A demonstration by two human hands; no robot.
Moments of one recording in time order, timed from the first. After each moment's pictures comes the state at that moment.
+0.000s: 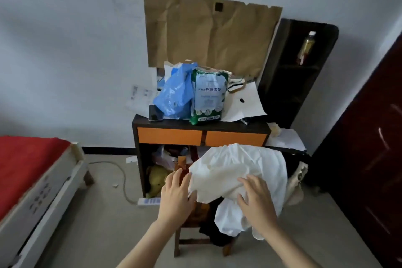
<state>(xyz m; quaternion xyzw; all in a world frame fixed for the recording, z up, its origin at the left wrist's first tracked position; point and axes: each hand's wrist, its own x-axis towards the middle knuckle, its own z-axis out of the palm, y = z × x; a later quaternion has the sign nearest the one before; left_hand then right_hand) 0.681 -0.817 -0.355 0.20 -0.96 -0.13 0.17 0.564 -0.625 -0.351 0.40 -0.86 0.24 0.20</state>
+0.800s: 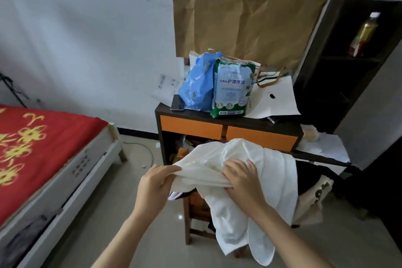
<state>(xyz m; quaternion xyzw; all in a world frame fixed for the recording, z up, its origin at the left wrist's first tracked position) 0.696 -0.799 -0.316 0.24 -0.84 -0.29 0.40 0.513 -0.657 -0.339 0.55 -0.79 0.21 0.19</state>
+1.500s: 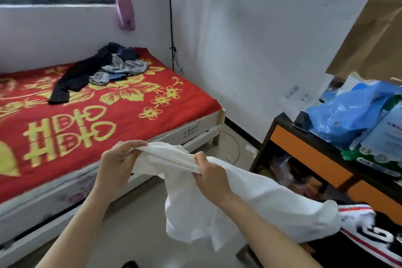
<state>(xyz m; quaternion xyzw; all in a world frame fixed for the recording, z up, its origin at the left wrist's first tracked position) 0.982 -0.842 -0.278 0.55 -0.61 -0.24 0.51 0.767 -0.846 -0.315 0.78 -0.55 0.27 -0.13</state>
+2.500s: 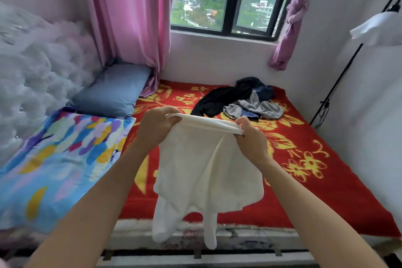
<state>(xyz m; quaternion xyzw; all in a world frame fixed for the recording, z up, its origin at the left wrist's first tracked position) 1.430 -1.070 -0.219 0.74 -0.49 0.00 0.46 1.236 -1.212 -0.248 0.87 -0.38 0.29 -0.09</state>
